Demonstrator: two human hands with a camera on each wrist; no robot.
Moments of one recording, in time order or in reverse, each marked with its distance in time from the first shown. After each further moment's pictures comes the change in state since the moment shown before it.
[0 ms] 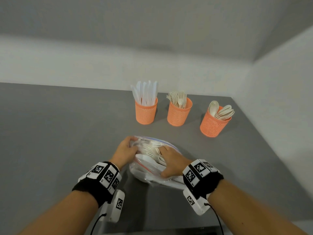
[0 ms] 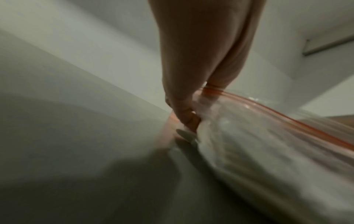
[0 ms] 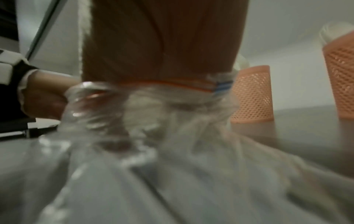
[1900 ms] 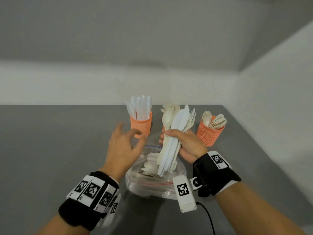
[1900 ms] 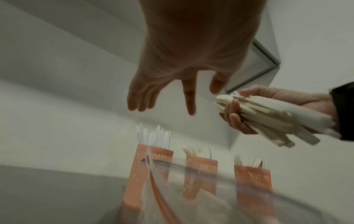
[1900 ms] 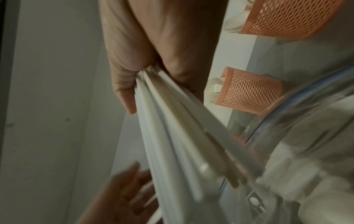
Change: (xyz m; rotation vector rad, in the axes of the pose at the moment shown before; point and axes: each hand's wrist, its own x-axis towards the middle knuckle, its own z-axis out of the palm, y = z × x) left_hand -0.039 0.081 -0.012 0.583 0.190 0.546; right_hand -0.021 -0.021 -0.088 1.642 0.454 -0.104
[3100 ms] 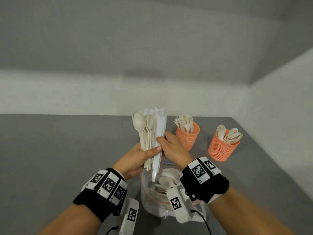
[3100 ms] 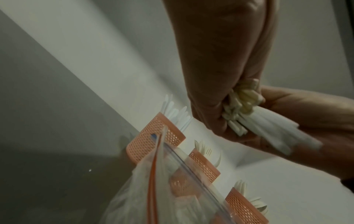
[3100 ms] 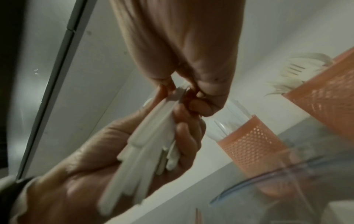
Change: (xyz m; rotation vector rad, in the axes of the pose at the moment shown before) left_hand 0.044 -0.026 -0.006 -1.209 -0.548 -0.264; right_hand 0.052 0.026 0.064 -0.797 0.078 -0.046
